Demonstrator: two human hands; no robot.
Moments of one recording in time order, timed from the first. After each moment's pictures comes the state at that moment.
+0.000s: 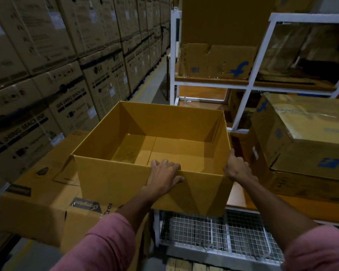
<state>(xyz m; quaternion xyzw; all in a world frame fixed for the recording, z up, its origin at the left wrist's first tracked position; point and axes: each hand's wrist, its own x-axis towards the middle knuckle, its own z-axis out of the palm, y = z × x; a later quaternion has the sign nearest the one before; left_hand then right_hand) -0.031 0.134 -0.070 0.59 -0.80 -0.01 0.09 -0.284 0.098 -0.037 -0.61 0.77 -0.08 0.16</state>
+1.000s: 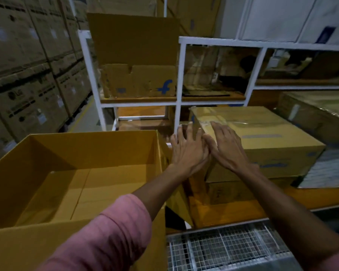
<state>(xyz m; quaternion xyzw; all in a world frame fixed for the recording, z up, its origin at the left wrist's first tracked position) -0.328 0.035 0.049 0.48 -0.85 -0.04 0.20 -0.482 0.061 0.054 -0.67 0.69 -0.26 -0.06</state>
